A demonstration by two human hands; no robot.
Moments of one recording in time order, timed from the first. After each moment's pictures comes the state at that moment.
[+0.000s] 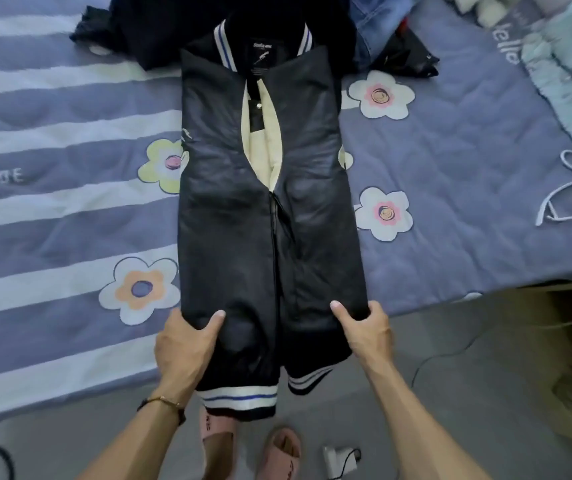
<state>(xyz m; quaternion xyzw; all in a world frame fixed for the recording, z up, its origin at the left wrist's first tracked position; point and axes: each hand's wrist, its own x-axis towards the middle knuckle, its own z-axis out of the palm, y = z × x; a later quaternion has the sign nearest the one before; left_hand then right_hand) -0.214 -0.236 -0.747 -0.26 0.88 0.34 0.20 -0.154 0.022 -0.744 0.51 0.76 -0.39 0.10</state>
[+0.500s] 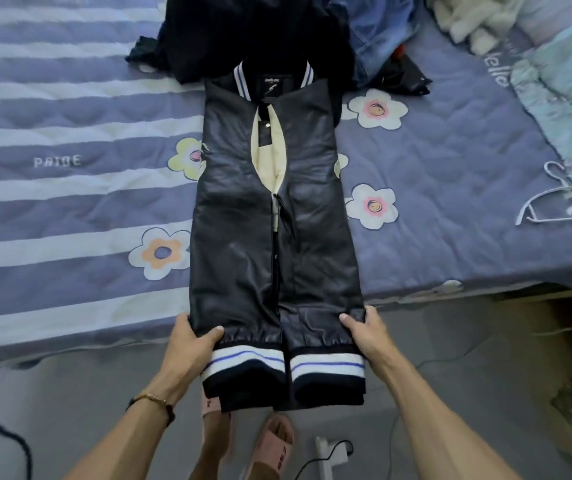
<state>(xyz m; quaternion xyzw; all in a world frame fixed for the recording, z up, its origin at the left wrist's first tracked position) -0.132 -0.247 -0.705 -0.27 0.80 0.46 0.27 -0.090 0.050 -0.724 0.42 0.74 -0.49 0.20</state>
